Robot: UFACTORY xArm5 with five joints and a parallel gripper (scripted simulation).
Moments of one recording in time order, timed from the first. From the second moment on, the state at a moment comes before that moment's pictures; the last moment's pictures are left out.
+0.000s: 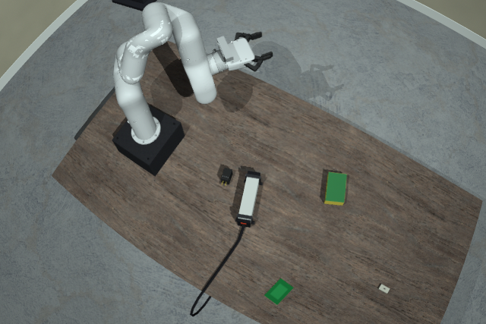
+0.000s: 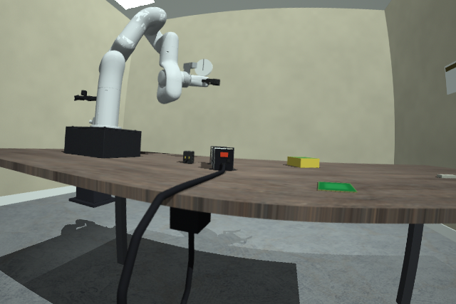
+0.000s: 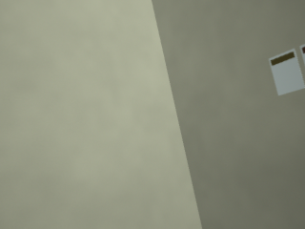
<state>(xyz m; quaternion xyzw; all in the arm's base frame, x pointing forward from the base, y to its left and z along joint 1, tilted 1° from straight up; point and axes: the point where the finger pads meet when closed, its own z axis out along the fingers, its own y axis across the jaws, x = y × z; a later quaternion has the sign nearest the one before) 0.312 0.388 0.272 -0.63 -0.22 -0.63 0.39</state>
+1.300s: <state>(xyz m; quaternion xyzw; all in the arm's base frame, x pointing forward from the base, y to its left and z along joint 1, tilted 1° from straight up) 0.322 0.386 0.265 -0.65 -0.21 -0.62 0.39</state>
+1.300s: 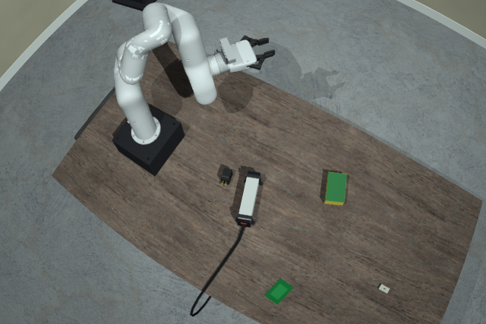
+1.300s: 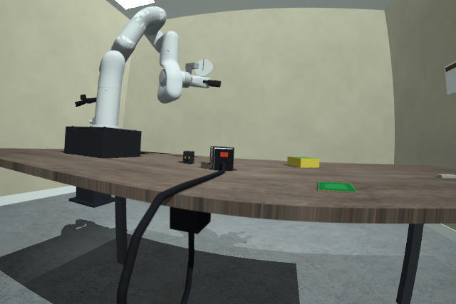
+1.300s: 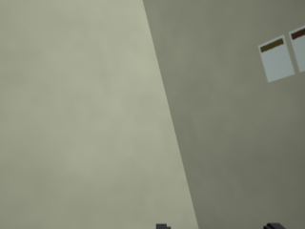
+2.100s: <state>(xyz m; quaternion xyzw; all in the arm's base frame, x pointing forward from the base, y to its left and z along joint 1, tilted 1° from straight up) 0.383 0.354 0.206 -0.77 -0.12 -0.52 0.35</state>
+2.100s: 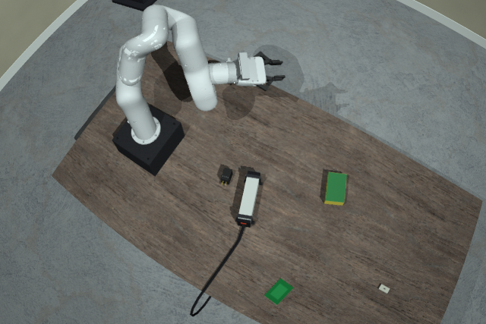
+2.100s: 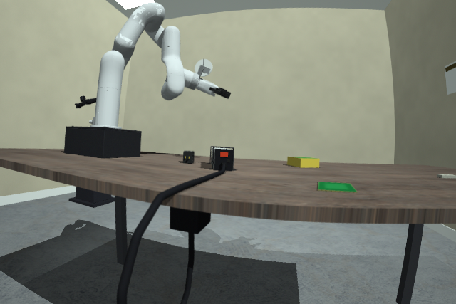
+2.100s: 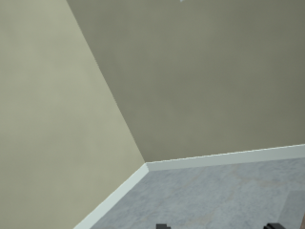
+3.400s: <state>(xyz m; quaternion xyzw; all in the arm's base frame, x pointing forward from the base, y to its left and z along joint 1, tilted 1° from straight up) 0.434 0.158 0.043 -0.91 0.33 -0.20 0.17</state>
